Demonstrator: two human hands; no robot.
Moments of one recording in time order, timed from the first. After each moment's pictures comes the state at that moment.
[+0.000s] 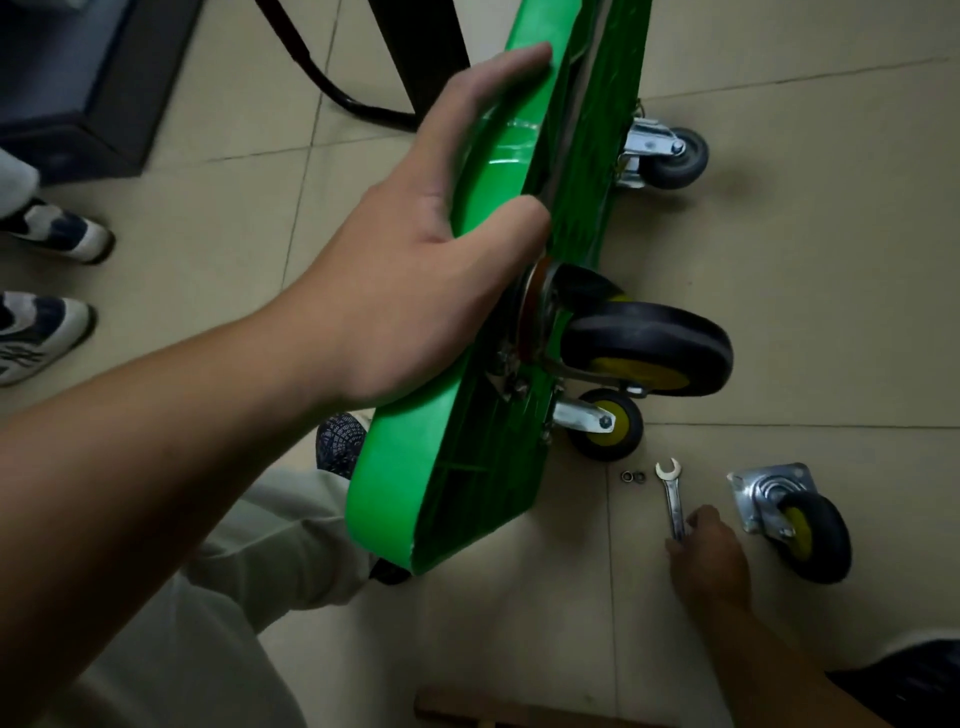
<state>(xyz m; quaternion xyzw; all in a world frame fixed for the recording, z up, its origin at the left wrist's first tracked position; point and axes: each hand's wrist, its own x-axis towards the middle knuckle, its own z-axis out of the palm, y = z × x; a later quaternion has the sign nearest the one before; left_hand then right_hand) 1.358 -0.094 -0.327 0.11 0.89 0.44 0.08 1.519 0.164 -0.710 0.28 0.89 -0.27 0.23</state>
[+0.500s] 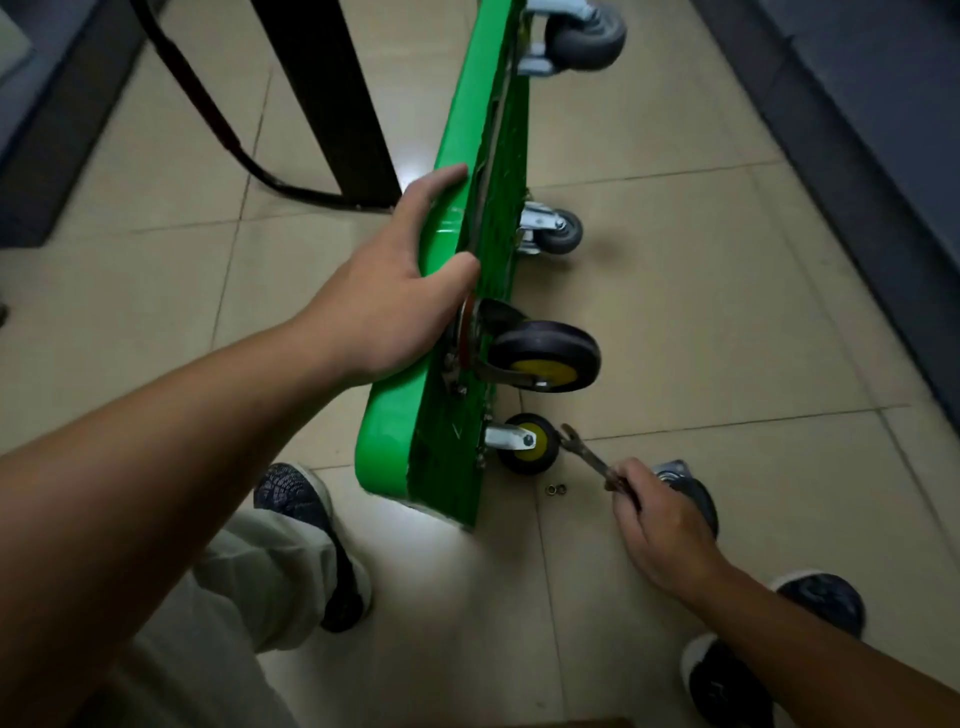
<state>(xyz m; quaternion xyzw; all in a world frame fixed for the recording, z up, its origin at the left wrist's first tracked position) 1.362 -0.085 -0.316 0.09 0.91 0.40 0.07 1.508 0.185 -0.550 0.01 0.94 -0.33 0.07</state>
